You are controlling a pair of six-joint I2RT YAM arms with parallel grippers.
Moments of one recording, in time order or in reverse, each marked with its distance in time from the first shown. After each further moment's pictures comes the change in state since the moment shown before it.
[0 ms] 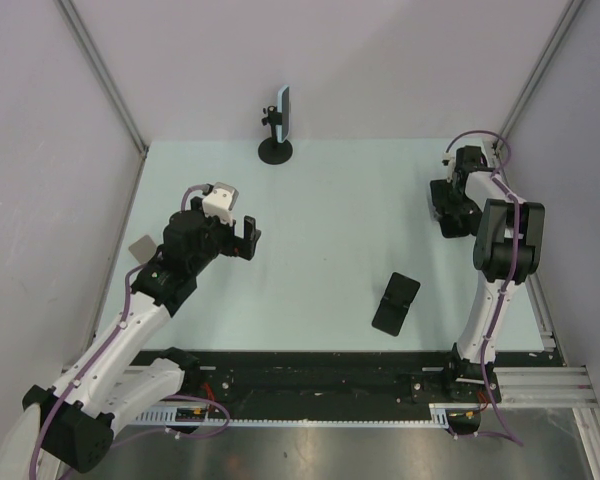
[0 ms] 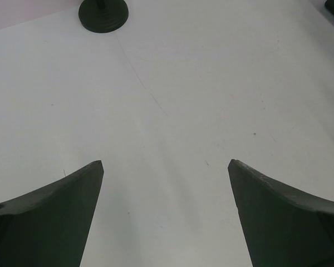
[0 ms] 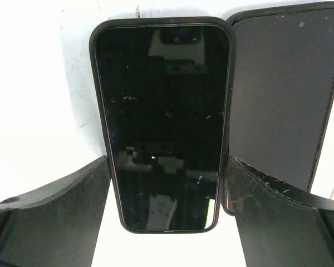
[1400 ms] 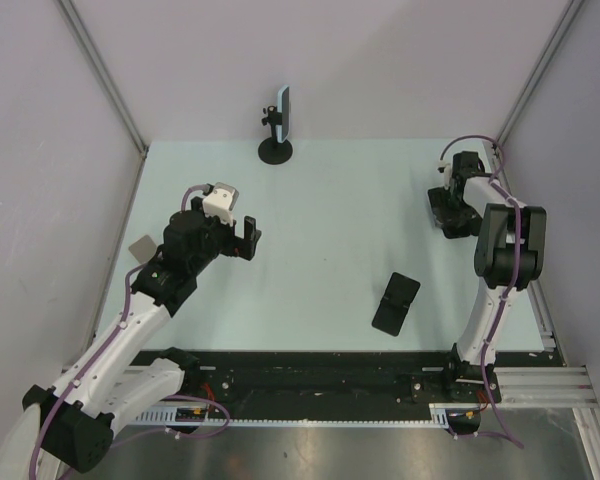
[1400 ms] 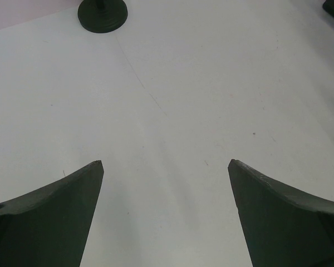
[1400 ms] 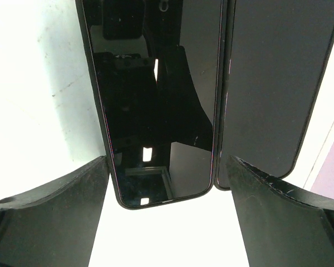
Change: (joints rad) left arm -0.002 0.000 0.000 0.000 0.001 0.000; right arm 0.022 -0.073 -0.104 0.020 0.068 -0.092
